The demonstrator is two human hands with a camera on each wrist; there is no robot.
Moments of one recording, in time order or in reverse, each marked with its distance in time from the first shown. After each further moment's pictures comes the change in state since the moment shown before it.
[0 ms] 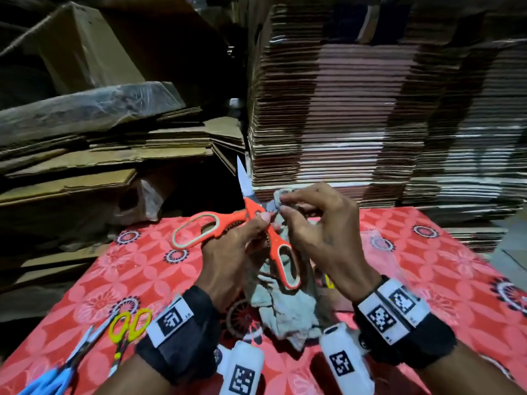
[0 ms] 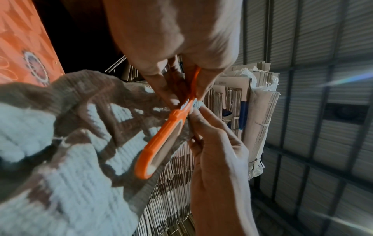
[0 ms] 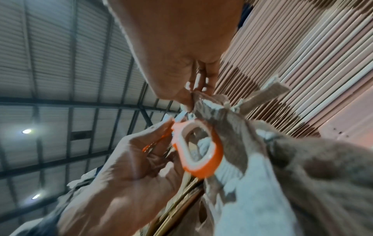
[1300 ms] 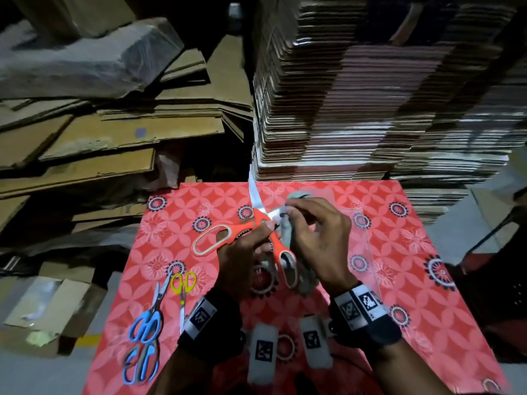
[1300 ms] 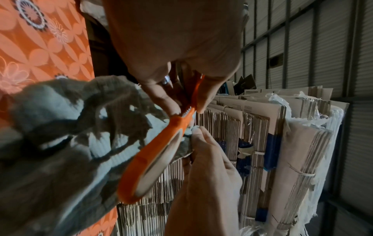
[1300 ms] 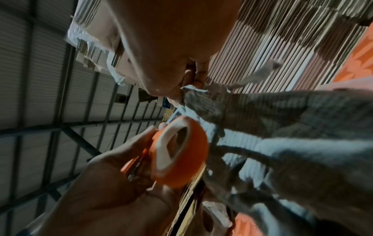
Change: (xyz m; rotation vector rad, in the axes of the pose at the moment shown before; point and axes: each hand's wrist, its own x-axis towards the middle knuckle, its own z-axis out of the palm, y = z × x) left_hand -0.012 0.114 0.031 0.107 0.132 -0.285; right_hand 0.082 -0.100 -0.018 0.004 -0.139 0.406
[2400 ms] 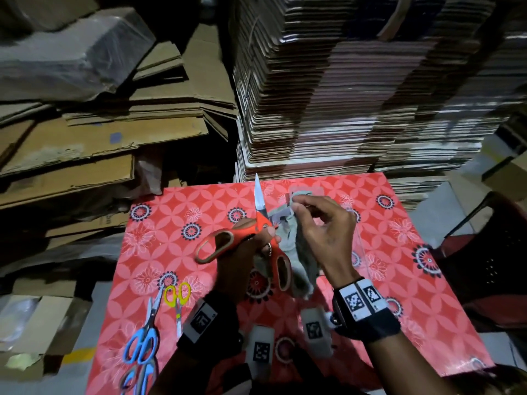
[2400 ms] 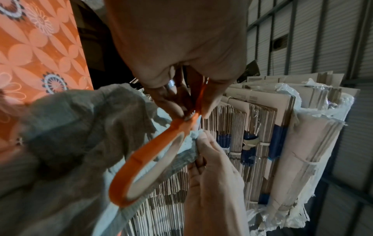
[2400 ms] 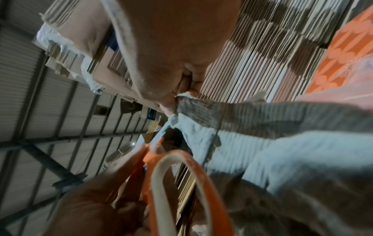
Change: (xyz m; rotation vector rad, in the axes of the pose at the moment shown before) left_hand 0.030 -0.003 -0.011 0.148 -0.169 0.160; right_hand 0.019 0.009 -0.001 0.025 0.069 0.159
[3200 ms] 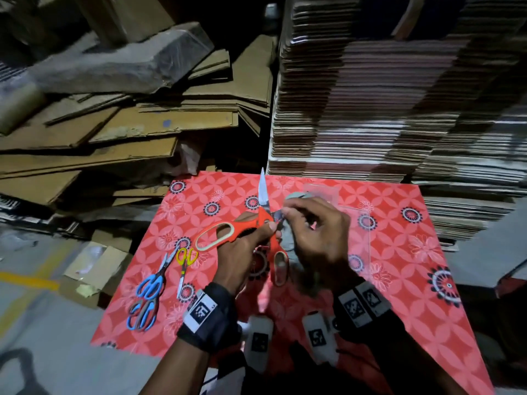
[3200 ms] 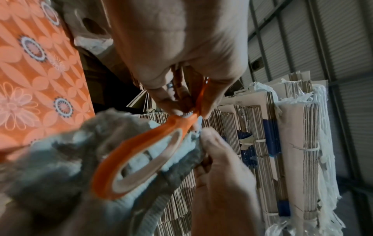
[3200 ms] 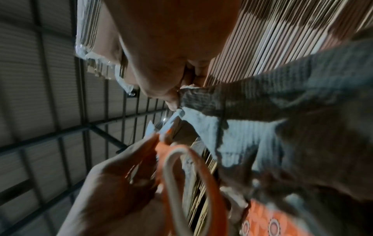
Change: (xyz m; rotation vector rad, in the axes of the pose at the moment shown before) left_hand -0.070 0.005 0.084 0.061 0.348 0.072; right_hand -0.015 0.012 -0.063 0.158 -0.227 -0.181
